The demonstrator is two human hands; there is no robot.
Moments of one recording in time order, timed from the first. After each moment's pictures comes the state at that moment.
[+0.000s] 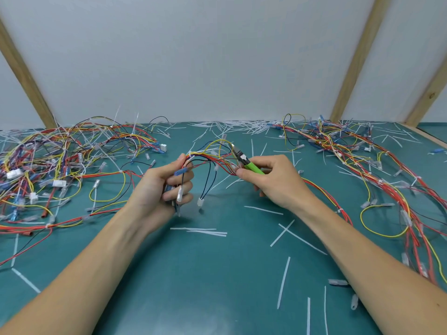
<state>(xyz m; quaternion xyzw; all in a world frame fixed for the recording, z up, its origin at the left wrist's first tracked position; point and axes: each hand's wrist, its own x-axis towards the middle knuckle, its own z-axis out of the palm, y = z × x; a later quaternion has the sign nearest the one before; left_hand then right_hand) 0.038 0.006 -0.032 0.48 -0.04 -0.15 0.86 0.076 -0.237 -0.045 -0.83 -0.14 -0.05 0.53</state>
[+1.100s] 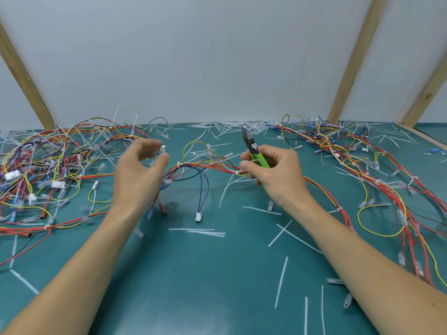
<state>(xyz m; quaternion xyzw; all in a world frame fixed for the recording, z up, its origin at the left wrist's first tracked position) 0.040 0.019 -0.022 0.83 0.04 0.28 0.48 0.068 -0.231 -0.036 -0.77 -0.13 -0.13 0.61</state>
